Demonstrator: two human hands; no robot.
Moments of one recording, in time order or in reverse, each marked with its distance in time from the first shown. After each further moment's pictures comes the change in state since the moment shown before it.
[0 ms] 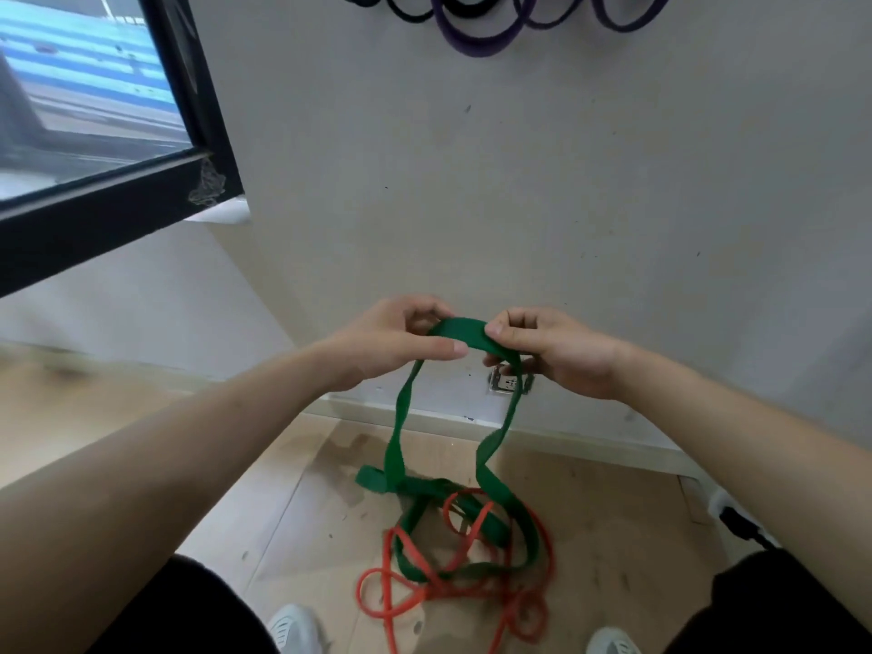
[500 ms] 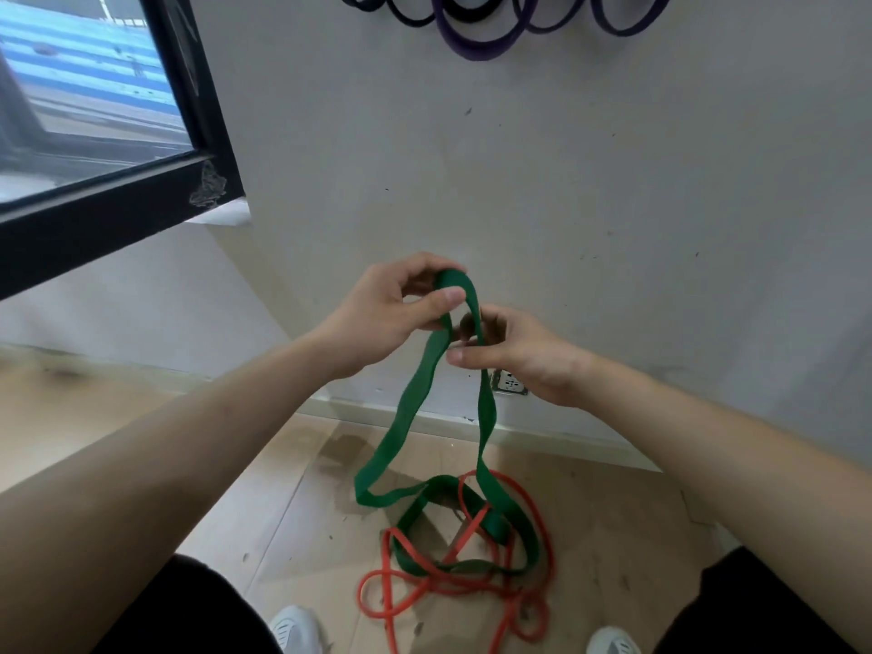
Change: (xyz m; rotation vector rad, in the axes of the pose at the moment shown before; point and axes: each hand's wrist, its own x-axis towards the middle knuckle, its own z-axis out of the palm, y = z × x) left_hand -0.006 0.025 -0.003 -0.005 0.260 0.257; right_hand 0.014 -0.001 0.030 -0.045 0.039 -0.109
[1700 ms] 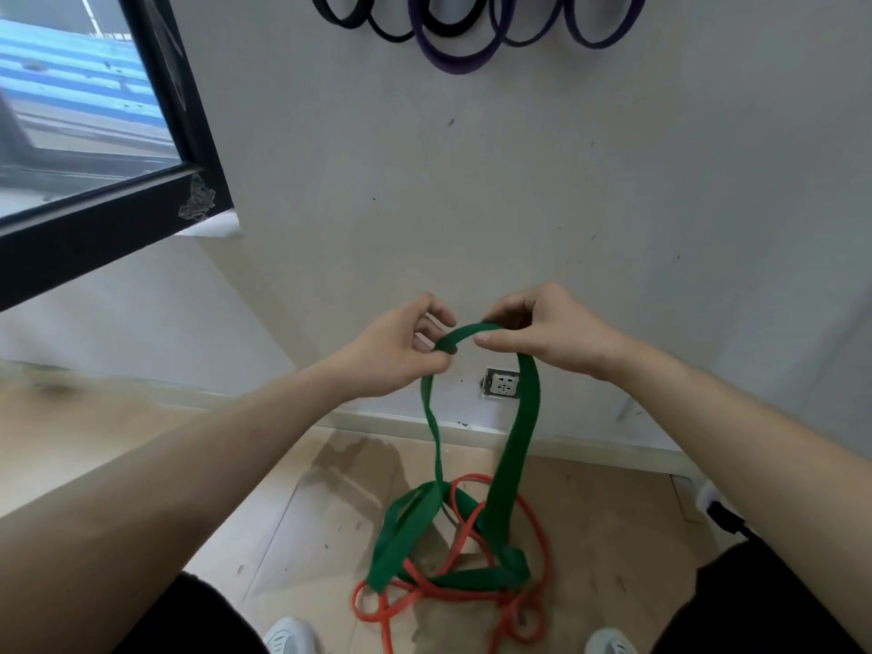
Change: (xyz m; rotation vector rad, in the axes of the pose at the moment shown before) left_hand -0.002 -0.018 0.019 0.198 -0.151 -0.202; right_hand -0.021 -0.030 -0.038 -0.510 0.158 -0.072
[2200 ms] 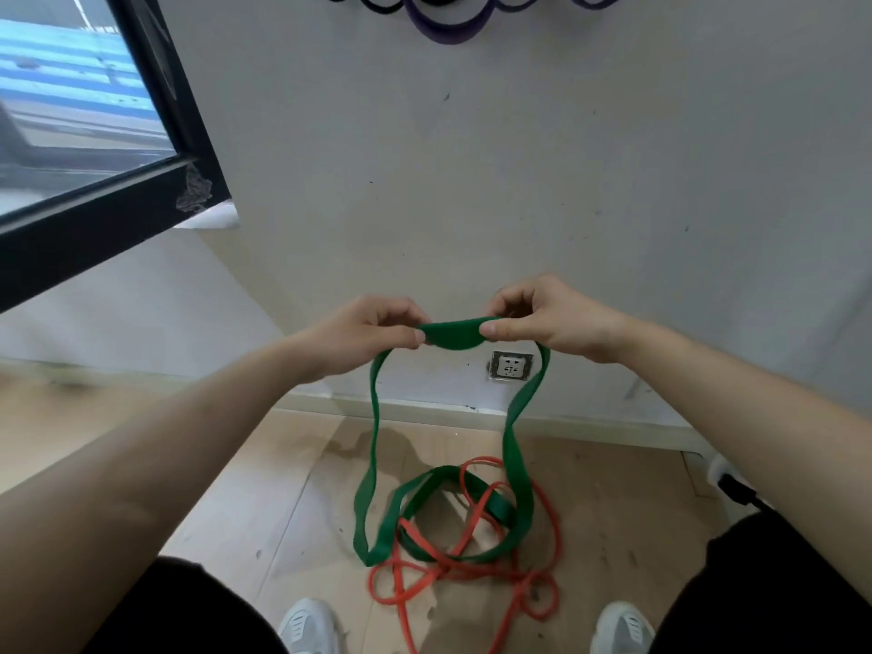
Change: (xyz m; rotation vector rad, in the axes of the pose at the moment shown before) left_hand -0.009 -0.016 -0.033 0.032 -0.141 -0.053; right_hand 0.007 0.024 0.006 0.176 -0.135 -0.001
